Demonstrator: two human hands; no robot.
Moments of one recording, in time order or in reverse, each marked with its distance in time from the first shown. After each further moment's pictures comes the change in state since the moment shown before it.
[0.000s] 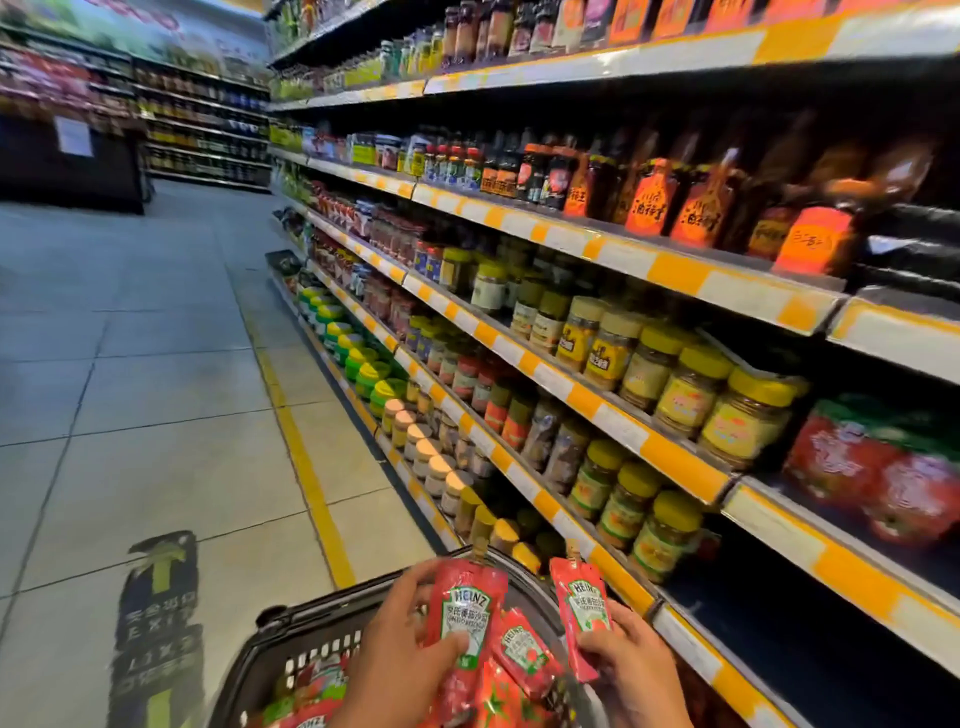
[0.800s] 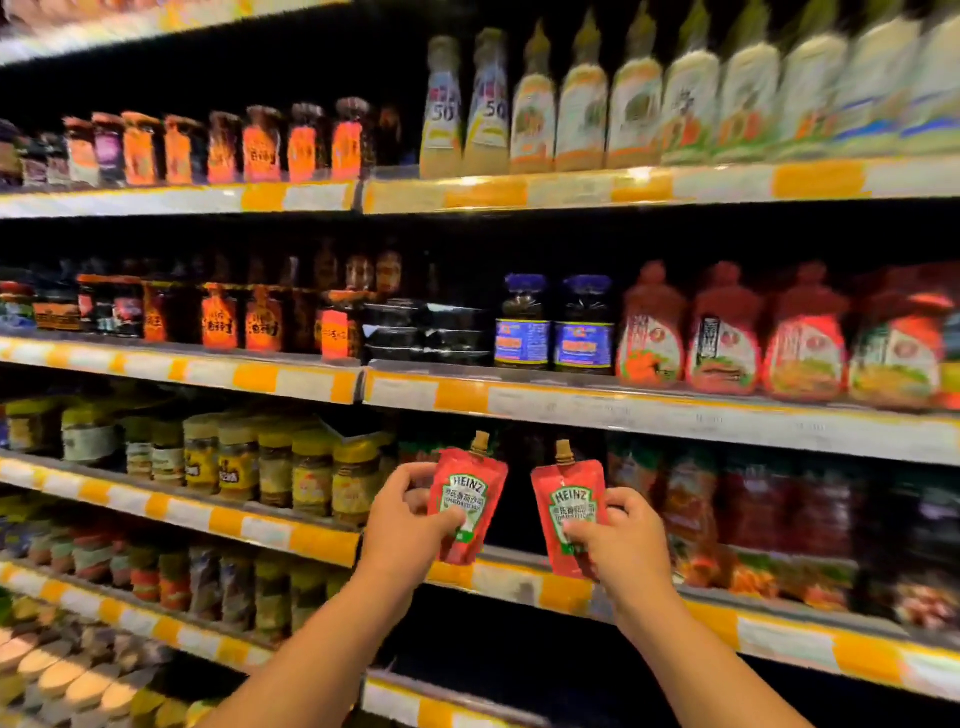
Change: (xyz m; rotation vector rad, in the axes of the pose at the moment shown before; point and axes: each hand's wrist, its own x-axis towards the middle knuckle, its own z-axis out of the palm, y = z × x) left_hand -0.015 0.244 0.311 -0.161 -0.511 0.386; right_hand -0.104 -0.182 -0.296 0.011 0.683 -0.516
